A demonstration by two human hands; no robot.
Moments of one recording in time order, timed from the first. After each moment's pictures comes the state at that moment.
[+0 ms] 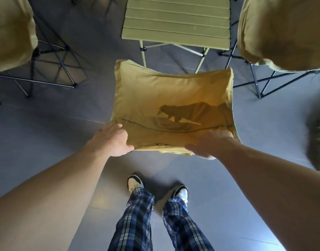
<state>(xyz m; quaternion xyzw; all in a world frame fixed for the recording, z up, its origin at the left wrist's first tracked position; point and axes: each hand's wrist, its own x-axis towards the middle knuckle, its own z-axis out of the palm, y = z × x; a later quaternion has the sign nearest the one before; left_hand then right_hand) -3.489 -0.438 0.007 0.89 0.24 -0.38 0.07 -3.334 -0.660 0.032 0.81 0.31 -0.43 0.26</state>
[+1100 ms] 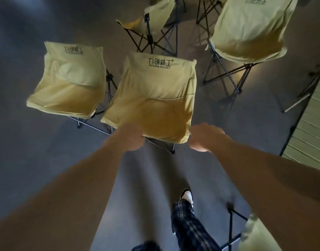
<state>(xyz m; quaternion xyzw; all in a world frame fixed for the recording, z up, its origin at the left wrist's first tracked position) -3.584 0.191 0.167 0.82 0.51 -0.22 0.17 -3.374 0.105 0.173 0.76 0.56 -0.28 0.15</state>
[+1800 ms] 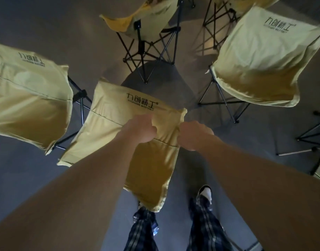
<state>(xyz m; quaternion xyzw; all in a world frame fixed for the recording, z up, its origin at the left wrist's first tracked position) -3.338 0.500 0.155 0.72 0.59 -0.13 0.34 -3.178 0.444 0.160 0.73 0.59 -0.30 0.15</state>
